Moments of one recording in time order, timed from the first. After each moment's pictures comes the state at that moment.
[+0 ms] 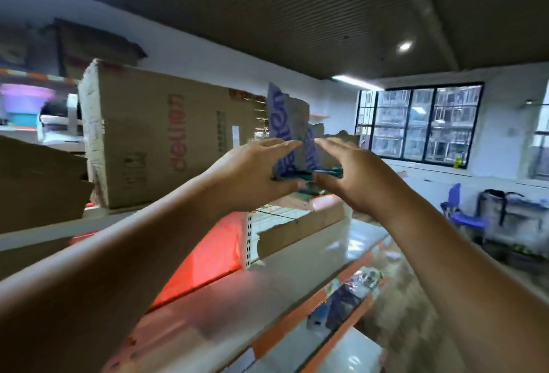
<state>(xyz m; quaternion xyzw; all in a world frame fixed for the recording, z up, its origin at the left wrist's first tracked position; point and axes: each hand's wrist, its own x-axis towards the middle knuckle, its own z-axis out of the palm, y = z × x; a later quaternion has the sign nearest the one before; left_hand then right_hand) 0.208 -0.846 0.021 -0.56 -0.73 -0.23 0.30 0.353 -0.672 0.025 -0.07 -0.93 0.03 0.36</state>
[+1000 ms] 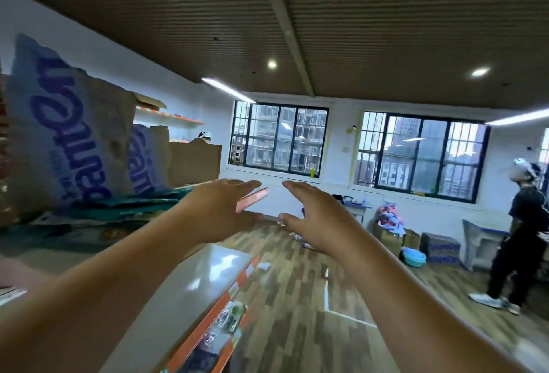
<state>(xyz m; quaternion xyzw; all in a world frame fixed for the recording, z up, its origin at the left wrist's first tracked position) 0.197 -0.421 0.011 -0.66 -0.71 -0.18 0.16 0.390 -0.320 0.008 -0.31 -0.91 -0.01 0.29</state>
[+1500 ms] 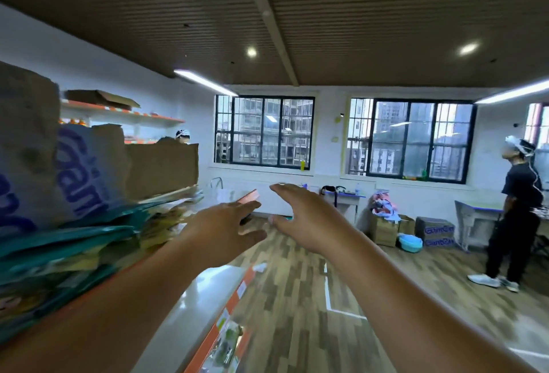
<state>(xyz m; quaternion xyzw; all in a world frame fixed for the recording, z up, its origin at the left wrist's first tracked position) 0.131 -0.234 -0.033 -0.66 -0.70 -0.22 0.12 0.322 -0.158 -0.006 -0.32 -0.90 0.00 0.29</state>
